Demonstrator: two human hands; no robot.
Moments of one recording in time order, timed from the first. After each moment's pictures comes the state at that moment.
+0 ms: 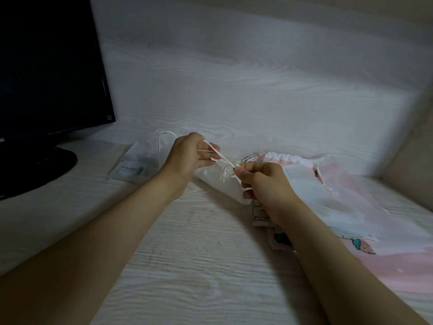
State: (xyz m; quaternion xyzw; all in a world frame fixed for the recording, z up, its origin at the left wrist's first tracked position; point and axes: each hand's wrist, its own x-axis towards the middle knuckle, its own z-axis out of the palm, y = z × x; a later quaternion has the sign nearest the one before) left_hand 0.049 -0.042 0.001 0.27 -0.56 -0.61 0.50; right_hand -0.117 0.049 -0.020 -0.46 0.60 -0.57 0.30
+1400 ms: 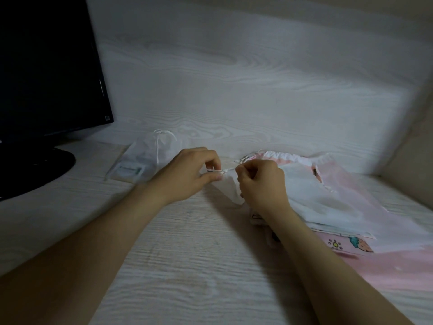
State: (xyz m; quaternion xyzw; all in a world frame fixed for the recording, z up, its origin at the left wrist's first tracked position) left_hand 0.069 -0.057 -0.025 0.21 -0.90 -0.13 0.36; right_hand -0.109 0.045 -0.027 -0.55 0.69 -0.47 -0.02
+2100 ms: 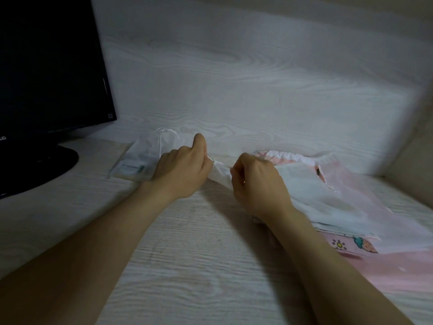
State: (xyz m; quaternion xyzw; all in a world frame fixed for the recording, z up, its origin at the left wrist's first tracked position) left_hand 0.071 -0.042 -0.017 0.38 -0.86 0.00 0.33; right_hand -0.104 0.049 -0.024 -0.67 0.64 -0.33 -0.18
